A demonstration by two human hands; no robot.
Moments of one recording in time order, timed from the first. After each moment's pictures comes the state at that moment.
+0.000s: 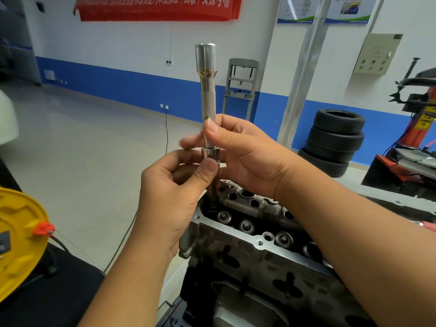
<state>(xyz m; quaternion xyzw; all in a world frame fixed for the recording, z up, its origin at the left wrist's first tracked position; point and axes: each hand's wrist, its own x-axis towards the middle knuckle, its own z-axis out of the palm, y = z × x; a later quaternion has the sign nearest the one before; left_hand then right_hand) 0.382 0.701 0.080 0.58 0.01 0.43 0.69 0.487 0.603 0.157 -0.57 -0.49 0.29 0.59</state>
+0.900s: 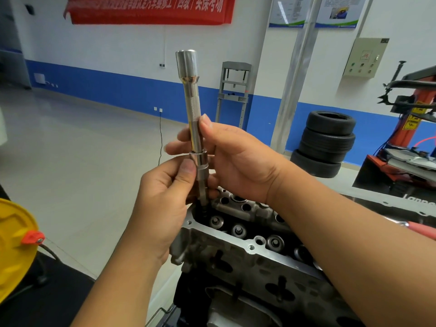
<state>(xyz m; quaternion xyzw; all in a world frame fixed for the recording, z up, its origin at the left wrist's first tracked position) 0.380 0.700 0.083 0.59 -0.01 0.38 0.71 0.479 0.604 0.159 -0.57 -0.47 0.31 0.59</state>
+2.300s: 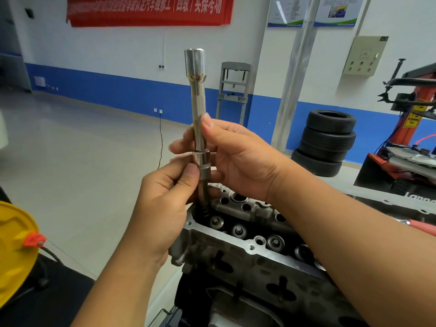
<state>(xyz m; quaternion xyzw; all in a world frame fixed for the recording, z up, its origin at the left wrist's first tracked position) 0.381 0.700 0.081 0.60 -0.05 0.38 0.70 0.484 0.602 0.159 -0.55 -0.48 0.31 0.61</state>
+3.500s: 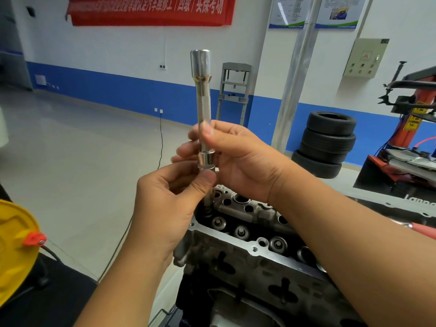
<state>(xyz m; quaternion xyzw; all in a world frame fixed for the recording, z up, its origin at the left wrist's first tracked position) 0.383 0.703 0.076 0.61 0.00 0.43 0.67 0.487 0.604 0.157 -0.55 -0.48 0.30 0.62</state>
